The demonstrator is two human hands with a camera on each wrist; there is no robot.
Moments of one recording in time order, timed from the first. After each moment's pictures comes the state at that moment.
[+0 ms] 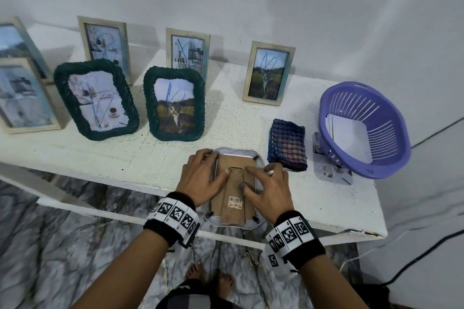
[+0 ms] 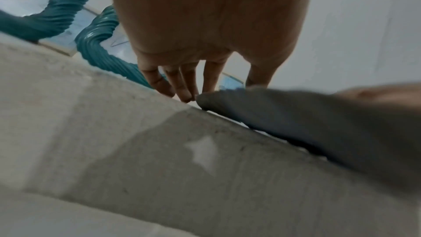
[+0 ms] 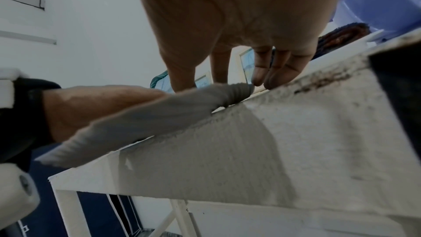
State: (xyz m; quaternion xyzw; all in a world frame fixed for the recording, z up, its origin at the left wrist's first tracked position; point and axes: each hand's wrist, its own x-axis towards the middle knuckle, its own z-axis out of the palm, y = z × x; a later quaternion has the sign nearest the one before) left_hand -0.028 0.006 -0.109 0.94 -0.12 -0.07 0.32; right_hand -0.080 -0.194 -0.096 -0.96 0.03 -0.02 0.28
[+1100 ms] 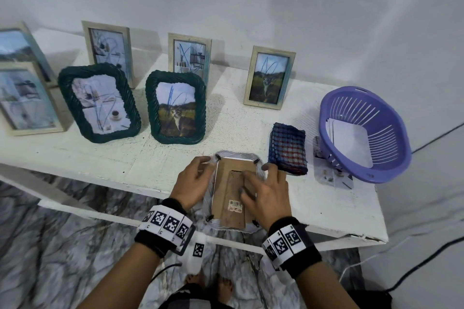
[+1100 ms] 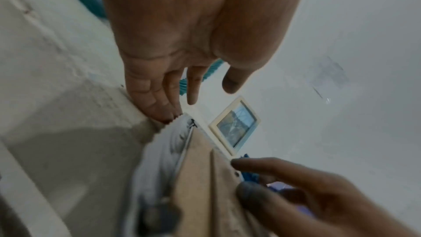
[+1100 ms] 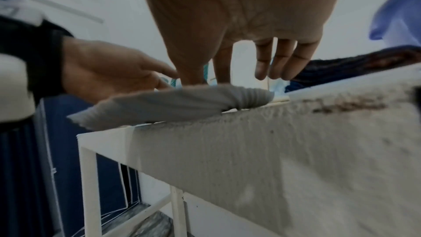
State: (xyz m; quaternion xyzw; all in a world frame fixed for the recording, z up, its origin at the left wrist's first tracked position) left_hand -0.038 0.012 -0.085 0.83 0.05 -0.11 0.55; right_hand -0.083 -0.181 -0.088 -0.98 -0.01 -0.06 0.17
